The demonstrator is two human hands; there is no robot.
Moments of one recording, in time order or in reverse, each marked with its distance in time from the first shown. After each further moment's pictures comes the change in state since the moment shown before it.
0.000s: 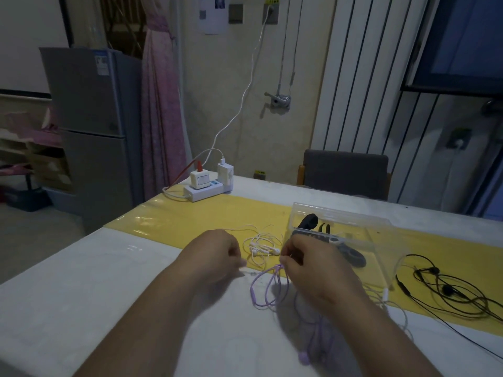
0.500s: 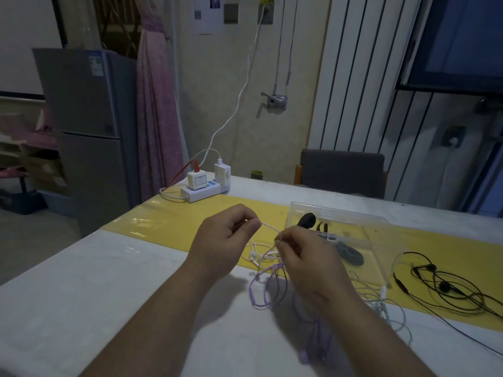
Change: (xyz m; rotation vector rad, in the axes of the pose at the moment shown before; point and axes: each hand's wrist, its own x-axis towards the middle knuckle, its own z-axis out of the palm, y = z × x) left_hand -0.011 0.022 0.000 -0.624 0.463 0.375; right_hand 0.008 0.005 0.017 0.212 0.204 -0.092
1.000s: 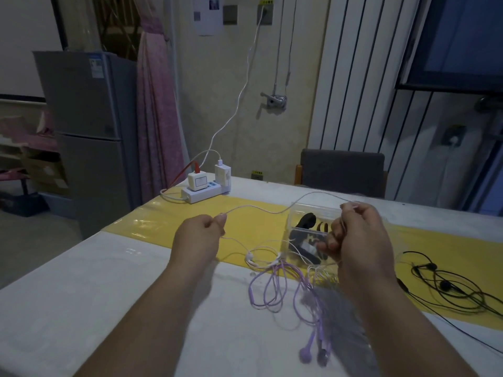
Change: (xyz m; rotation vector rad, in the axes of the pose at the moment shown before) left_hand 0.008 -0.019 -0.014 0.150 0.156 -0.628; right_hand 0.009 -0.009 -0.042 0.919 0.379 0.427
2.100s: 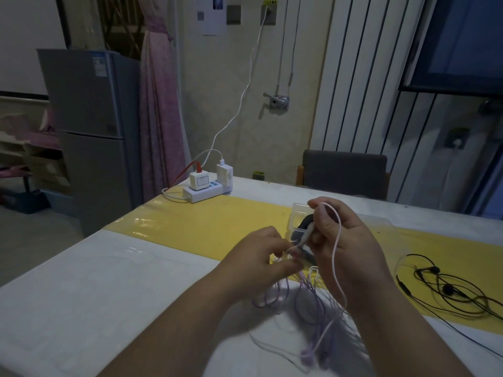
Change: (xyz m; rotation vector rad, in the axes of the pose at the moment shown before) left_hand -0.036 0.021 0.038 0.173 -0.508 0.638; right_hand -0.018 -0.007 0.013 0.101 -0.363 0.011
